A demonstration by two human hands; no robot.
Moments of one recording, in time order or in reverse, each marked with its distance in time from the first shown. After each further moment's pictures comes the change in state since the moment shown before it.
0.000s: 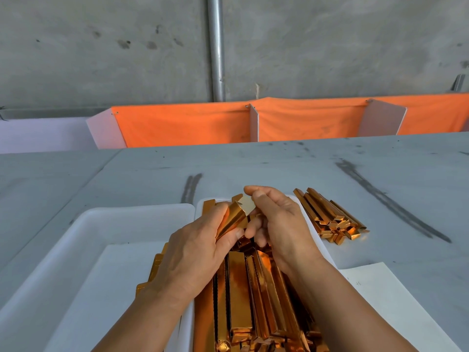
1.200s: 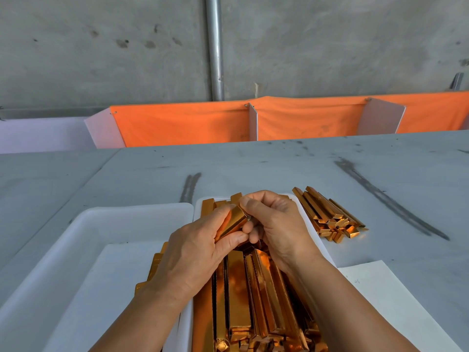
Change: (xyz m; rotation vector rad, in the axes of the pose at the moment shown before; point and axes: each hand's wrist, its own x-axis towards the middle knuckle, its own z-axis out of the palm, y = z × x) left_hand -0.001 0.001 -0.004 -0.131 -0.058 0.020; right_hand 0.003 0.004 -0.001 0.013 -0.057 0.016
